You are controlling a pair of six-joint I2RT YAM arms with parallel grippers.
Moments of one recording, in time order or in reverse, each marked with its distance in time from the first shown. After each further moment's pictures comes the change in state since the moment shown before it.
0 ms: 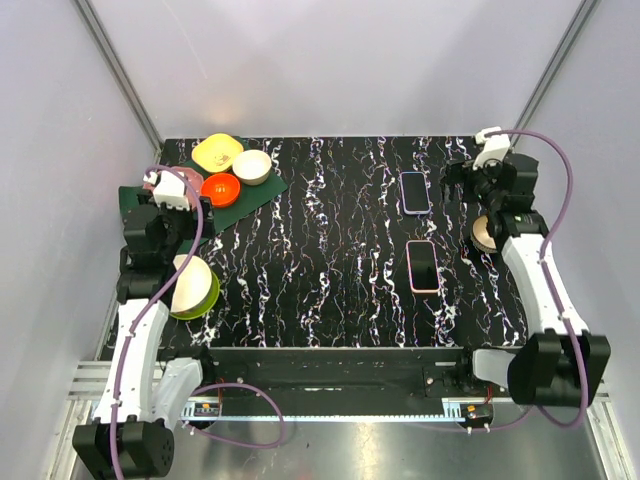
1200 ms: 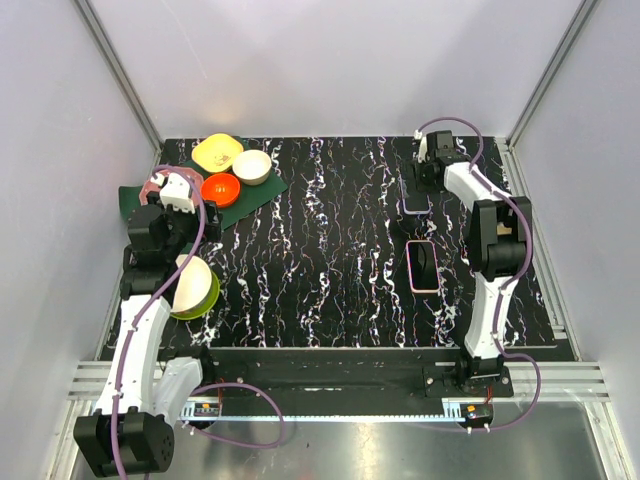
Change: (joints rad) left arm 0.008 0.025 -0.036 0.007 0.108 -0.023; right arm 0.163 0.929 0.621 -0.318 0.255 0.093
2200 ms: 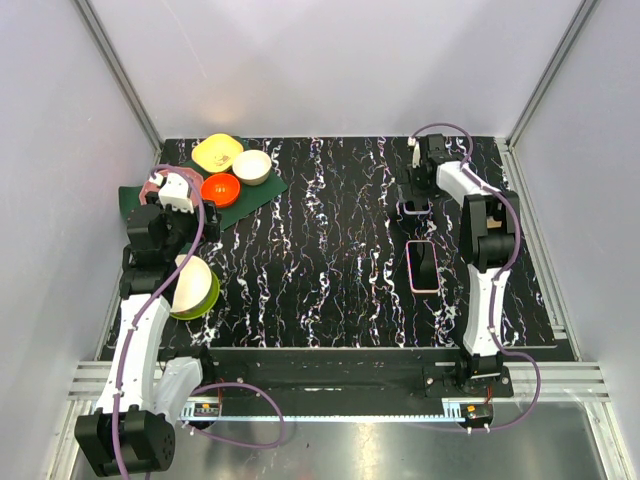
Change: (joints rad) left arm 0.011 0.006 0.000 0.000 0.005 0.000; right arm 0.012 0.122 0.086 -0.067 0.021 0.000
